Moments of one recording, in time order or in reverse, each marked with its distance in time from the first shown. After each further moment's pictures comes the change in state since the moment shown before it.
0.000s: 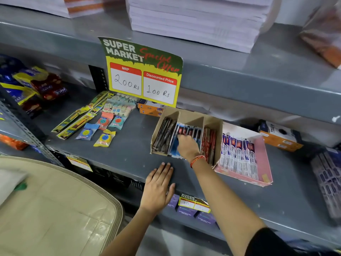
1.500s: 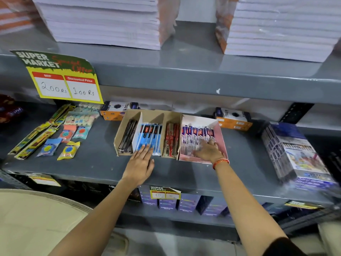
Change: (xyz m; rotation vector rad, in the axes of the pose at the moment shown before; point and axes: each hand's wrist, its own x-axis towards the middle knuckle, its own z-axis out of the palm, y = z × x) left_hand 0.076 0.016 0.000 0.049 -0.210 0.064; right_hand -0.099 0.158 -0.049 0.174 -0.117 0.480
